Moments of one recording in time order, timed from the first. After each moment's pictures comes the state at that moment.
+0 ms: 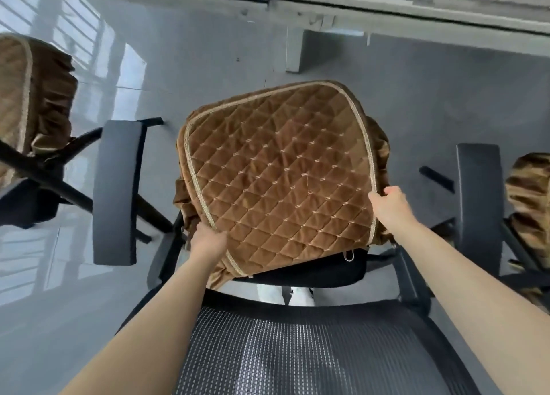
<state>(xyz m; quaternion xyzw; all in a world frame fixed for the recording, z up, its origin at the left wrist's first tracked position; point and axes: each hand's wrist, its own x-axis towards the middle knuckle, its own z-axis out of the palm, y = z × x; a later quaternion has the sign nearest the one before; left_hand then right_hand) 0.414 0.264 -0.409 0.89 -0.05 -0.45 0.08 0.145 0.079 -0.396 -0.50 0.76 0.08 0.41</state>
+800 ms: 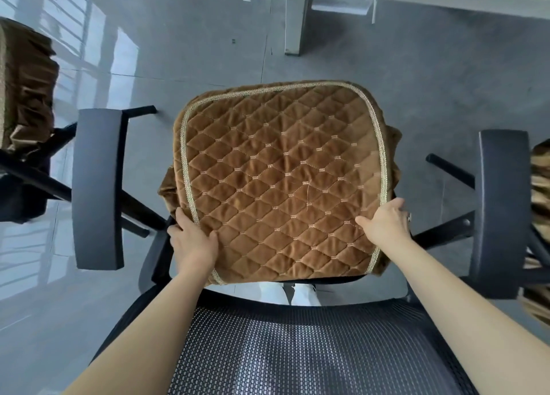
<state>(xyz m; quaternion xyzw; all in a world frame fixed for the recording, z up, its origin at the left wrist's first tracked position) 0.413 0.281 -0.428 0.93 -0.11 -0.33 0.06 0.143 0.117 -0.430 -0.51 0.77 0.17 0.35</state>
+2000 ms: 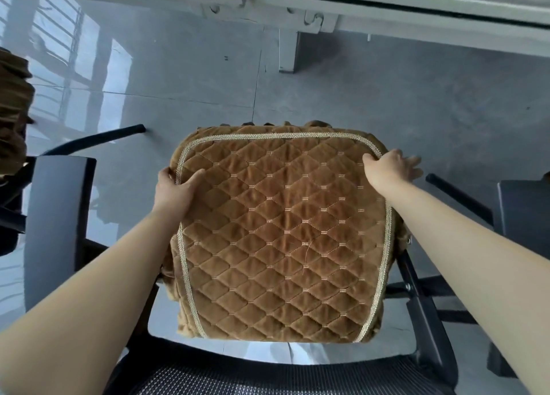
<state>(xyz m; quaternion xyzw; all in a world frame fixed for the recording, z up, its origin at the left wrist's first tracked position) 0.506 0.153 -0.464 0.89 -0.09 -0.38 0.25 0.197 -0.032 -0.464 -0.53 0.80 0.12 0.26</state>
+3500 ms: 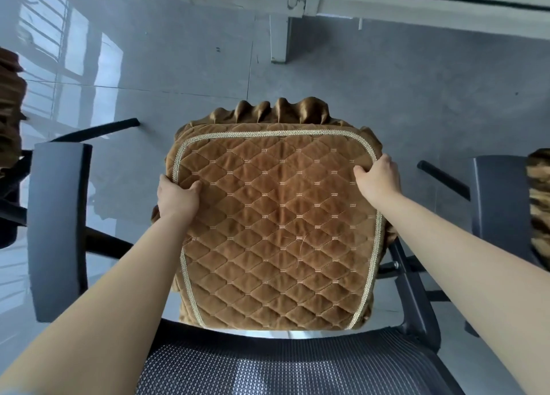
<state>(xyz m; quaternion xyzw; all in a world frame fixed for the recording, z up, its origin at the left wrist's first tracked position) 0.477 0.170 -0.464 0.92 -0.08 -0.34 0.16 0.173 0.013 -0.453 -0.55 0.76 0.06 0.34</state>
